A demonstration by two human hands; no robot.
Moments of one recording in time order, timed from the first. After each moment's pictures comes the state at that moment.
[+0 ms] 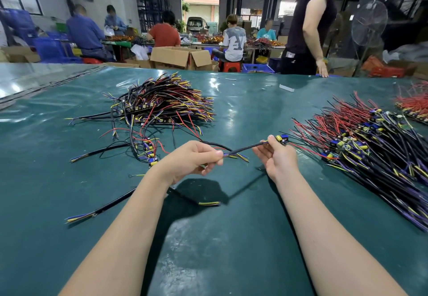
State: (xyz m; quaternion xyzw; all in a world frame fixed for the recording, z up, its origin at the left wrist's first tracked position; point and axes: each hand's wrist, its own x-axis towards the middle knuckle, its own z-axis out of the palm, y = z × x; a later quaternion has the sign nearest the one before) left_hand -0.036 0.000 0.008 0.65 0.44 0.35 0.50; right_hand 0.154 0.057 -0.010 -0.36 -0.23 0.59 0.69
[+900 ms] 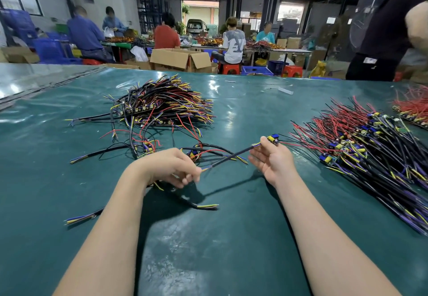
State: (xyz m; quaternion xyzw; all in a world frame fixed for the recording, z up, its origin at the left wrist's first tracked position) left_hand -0.076 -0.003 0.015 0.65 0.53 0.23 0.50; right_hand 0.151 0.045 -0.004 -0.39 -0.32 0.61 0.61
